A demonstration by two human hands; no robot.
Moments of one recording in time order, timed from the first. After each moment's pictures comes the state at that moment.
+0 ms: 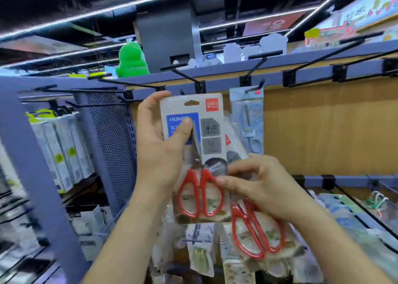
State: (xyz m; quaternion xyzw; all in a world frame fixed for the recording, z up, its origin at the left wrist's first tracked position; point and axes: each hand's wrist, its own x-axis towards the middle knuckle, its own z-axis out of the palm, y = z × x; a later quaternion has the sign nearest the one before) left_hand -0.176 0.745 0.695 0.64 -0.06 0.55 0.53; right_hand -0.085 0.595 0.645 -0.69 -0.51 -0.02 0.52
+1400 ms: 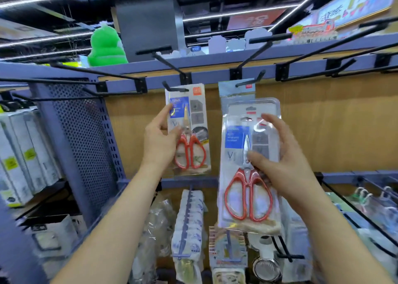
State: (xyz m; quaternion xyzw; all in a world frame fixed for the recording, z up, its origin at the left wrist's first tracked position) left_hand -0.077 0.815 0.671 0.72 0.08 0.46 0.51; right_hand -0.031 0.586 0.634 -0.67 -0.33 -0.09 0.66
